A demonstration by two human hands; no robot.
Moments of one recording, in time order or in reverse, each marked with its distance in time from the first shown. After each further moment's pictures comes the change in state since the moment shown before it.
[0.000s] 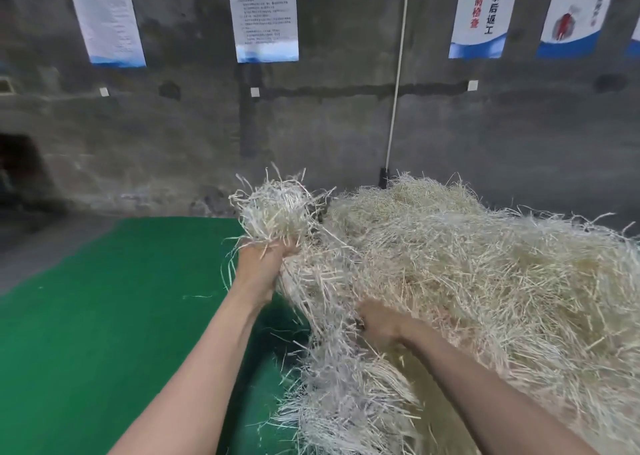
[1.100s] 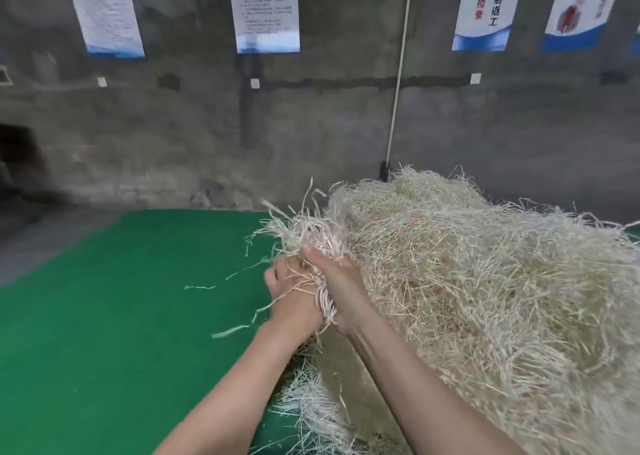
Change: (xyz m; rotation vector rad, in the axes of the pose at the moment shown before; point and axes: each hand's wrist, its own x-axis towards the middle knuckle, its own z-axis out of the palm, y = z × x) left_hand -0.025 -0.056 0.024 1.083 -0.012 0.074; right_hand -0.028 -0.108 -0.024 1.668 0.320 0.049
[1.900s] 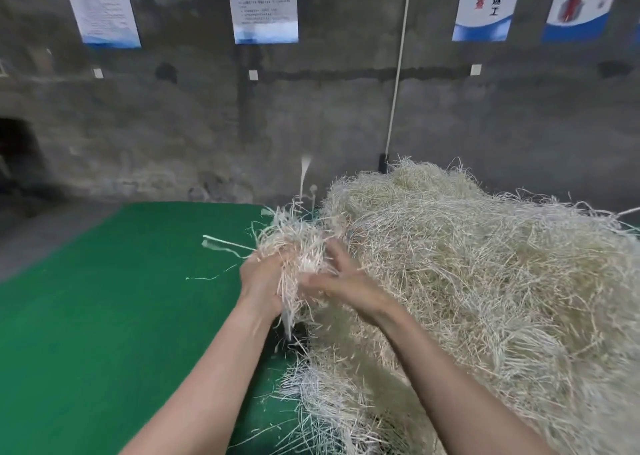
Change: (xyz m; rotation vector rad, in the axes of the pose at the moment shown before) left_hand 0.017 -0.016 -0.030 -1.341 0.001 -0.453; right_hand -0.002 0.008 -0.043 -0.628 -0.331 -0.318
